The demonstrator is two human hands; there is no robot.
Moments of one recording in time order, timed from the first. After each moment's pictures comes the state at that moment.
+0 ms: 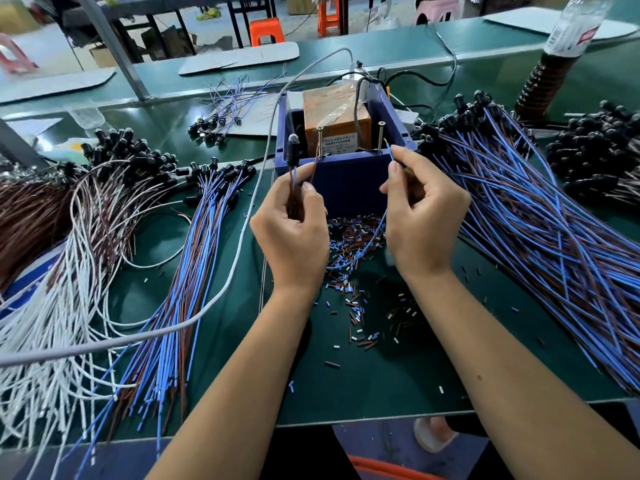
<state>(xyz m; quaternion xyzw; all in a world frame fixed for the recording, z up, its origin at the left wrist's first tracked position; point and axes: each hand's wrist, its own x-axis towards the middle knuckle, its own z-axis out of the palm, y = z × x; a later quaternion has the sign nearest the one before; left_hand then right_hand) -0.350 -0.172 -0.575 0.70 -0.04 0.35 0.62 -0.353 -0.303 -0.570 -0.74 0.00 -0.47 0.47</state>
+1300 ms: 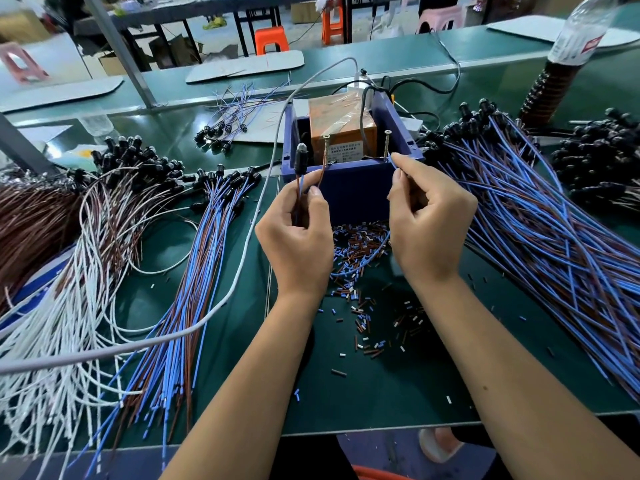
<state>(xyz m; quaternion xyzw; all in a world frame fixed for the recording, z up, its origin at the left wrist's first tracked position) -0.350 -0.170 -0.571 0.69 -0.04 0.35 0.63 -0.354 -0.304 -0.564 -0.77 -0.02 -0.49 0.41</state>
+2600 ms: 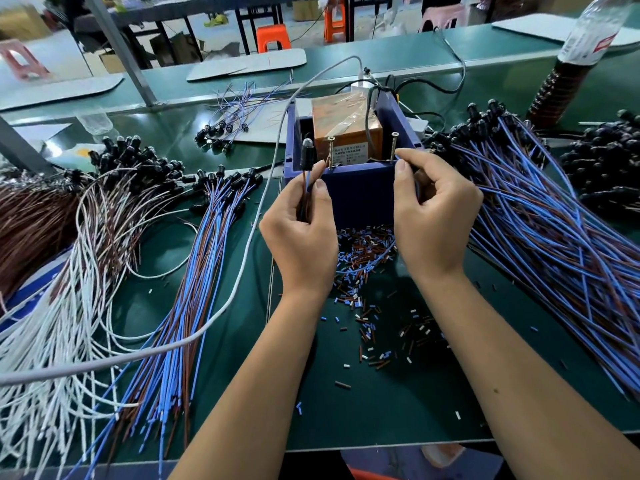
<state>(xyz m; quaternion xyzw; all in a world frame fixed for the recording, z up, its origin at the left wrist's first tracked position) -0.346 -0.175 -0.561 0.69 -0.01 0.33 0.65 -0.345 -0.299 -0.554 -0.76 0.02 -0.45 0.46</state>
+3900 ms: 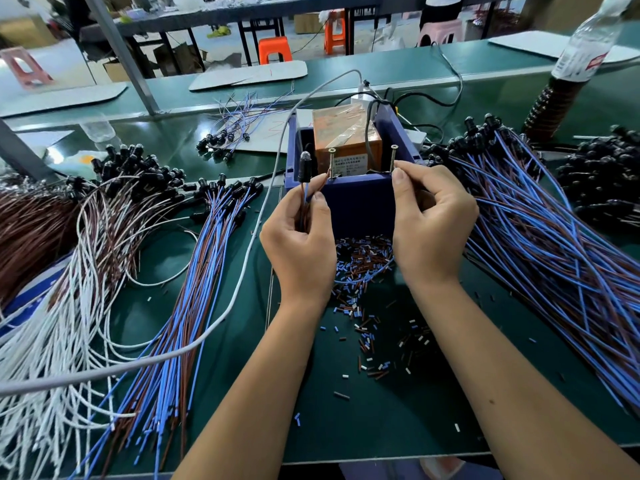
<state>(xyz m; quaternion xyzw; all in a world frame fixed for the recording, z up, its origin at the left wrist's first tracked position) -0.339 -0.171 -0.570 0.67 -0.02 0.30 0.68 -0.343 -0.295 -0.554 -0.74 0.03 -0.45 0.50</state>
